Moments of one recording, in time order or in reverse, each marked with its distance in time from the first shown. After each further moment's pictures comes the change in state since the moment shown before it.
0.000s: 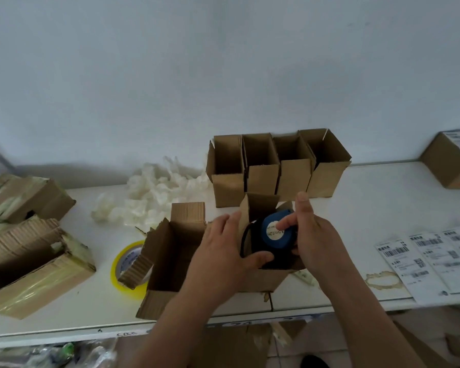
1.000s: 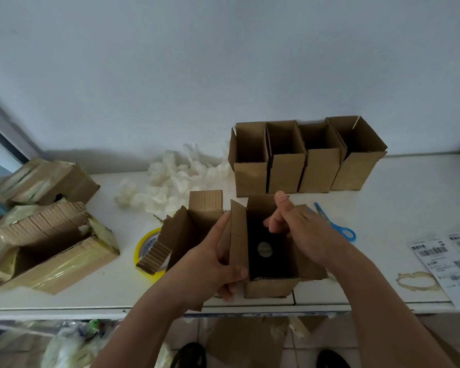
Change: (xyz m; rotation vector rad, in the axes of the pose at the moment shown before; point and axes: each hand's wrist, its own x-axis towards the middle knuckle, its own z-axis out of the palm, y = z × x) left_hand -0.025 -0.059 -0.038 -0.691 -0.353 -0.174; right_hand 0.032 0.011 0.036 -0.203 -0.424 -0.225
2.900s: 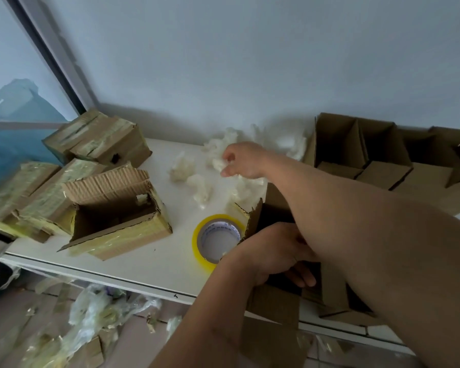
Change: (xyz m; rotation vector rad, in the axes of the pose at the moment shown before) left_hand 0.018 0.018 -0.052 -0.024 -0.114 0.011; right_hand 0.220 -0.130 0.150 -0.663 -0.344 -0.267
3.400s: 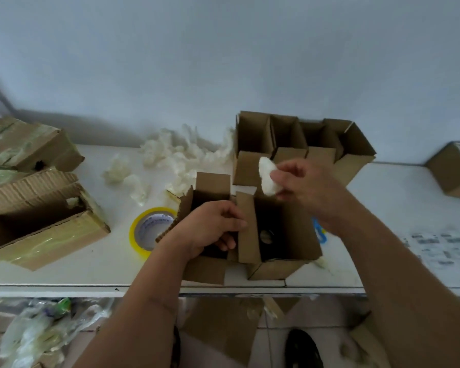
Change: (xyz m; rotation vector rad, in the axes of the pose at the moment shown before) left_hand 0.023 -0.020 0.023 -0.063 0.093 0.020; right_hand -0.277 0.056 -0.029 0.724 0.463 0.380
